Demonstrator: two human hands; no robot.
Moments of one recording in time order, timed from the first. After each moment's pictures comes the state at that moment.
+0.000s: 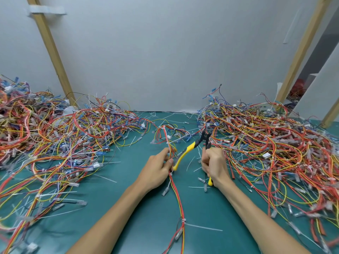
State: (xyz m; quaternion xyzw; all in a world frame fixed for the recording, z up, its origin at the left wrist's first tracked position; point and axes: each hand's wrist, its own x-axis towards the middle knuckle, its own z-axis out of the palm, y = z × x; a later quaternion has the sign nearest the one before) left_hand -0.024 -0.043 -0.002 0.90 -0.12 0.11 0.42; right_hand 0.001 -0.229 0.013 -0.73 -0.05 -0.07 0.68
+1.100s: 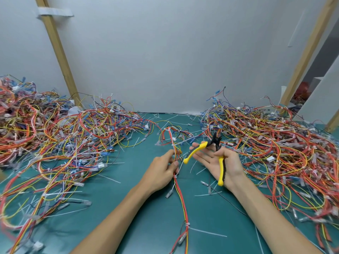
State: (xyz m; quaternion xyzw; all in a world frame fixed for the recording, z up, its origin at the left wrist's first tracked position) left_hand -0.026 -0.042 -0.001 0.89 -0.14 0.10 0.41; right_hand 0.011 -0.243 0.021 -0.39 -0.06 0.17 0.90
